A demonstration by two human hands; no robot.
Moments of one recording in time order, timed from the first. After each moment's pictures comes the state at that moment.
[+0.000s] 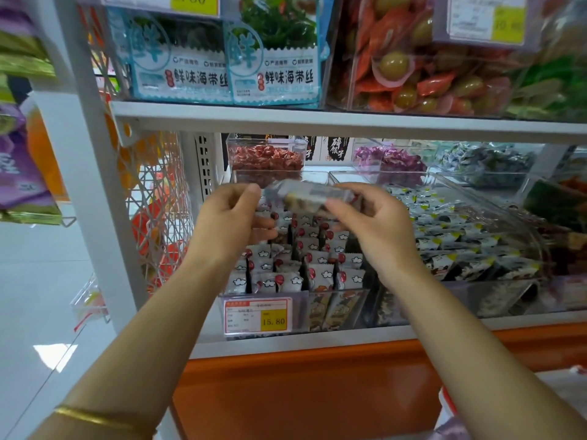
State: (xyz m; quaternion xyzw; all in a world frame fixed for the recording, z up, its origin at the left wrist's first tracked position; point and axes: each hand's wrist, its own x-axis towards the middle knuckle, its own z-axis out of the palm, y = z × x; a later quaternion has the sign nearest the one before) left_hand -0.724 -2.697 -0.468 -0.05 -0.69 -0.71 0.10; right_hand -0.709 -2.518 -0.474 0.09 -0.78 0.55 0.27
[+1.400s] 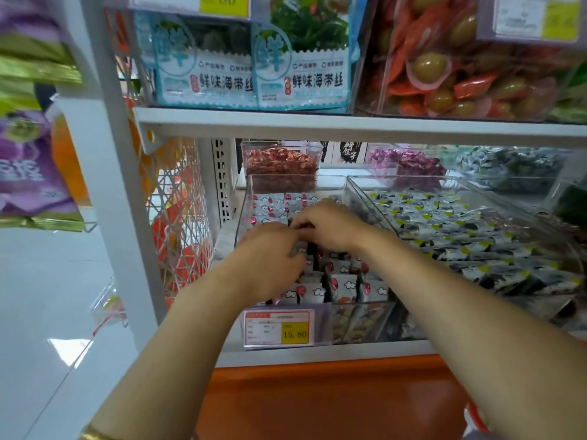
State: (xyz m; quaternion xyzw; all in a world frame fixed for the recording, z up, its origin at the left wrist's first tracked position) left_hand -0.738 -2.699 -0.476 -0.23 -0.95 -0.20 0.03; right_hand -0.808 -2.554 -0.480 0.22 -0.97 0.10 0.04
